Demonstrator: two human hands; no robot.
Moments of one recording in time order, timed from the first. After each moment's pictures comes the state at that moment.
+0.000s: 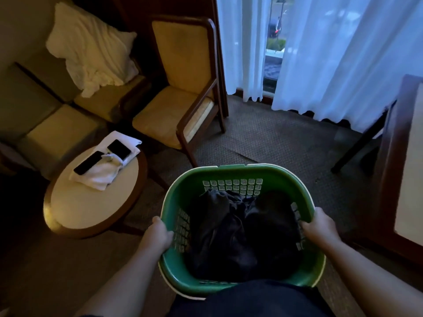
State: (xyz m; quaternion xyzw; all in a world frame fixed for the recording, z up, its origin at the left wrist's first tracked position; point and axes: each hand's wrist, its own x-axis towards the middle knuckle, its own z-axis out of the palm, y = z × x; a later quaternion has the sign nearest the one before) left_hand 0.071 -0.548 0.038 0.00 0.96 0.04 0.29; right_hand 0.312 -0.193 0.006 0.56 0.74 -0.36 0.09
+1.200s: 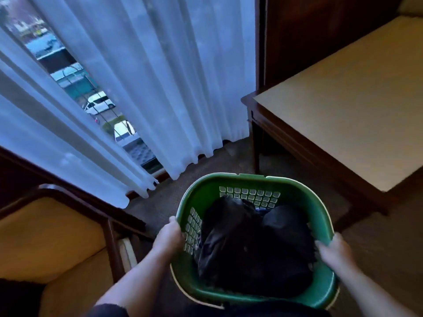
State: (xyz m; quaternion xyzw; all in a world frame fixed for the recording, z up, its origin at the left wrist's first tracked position) left_hand -0.230 -0.102 0.061 0.59 0.77 -0.11 0.22; right_hand 0.181 -0.189 -0.022 0.88 0.26 -0.36 -0.16
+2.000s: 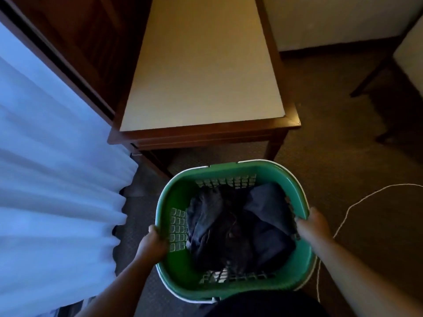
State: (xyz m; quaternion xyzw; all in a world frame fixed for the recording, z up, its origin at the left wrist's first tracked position) left_hand -0.170 0.206 0.000 0.82 0.45 -0.26 0.26; right_hand 0.015 -0.164 0.002 0.87 -0.24 -0.30 -0.32
